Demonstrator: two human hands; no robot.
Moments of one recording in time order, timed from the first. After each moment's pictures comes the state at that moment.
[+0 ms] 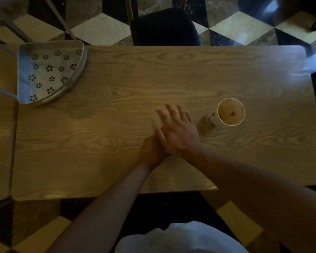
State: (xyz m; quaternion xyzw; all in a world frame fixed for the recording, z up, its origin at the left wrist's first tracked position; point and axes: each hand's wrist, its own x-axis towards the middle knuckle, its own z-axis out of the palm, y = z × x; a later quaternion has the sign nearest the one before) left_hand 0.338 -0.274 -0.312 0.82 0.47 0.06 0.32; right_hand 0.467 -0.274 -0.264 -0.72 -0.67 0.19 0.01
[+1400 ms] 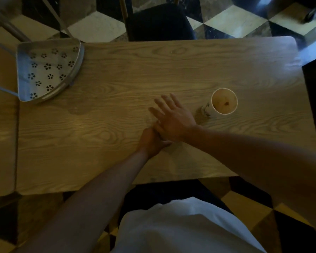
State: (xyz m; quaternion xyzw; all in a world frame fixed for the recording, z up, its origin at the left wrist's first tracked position) left_hand 0.339 -0.268 -0.309 0.73 0.54 0.04 0.43; right_hand 0.479 -0.255 -0.258 -0.59 -0.80 0.11 -0.07
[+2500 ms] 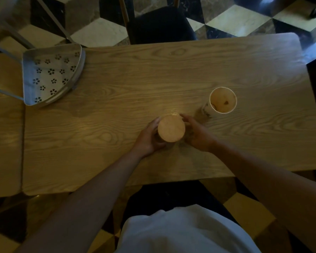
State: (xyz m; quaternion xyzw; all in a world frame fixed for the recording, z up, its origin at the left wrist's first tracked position) left_hand 0.322 -0.266 -0.310 0.68 0.48 0.09 0.55; right_hand 0.552 -0.325 -0.295 -0.68 -0.52 0.50 0.13
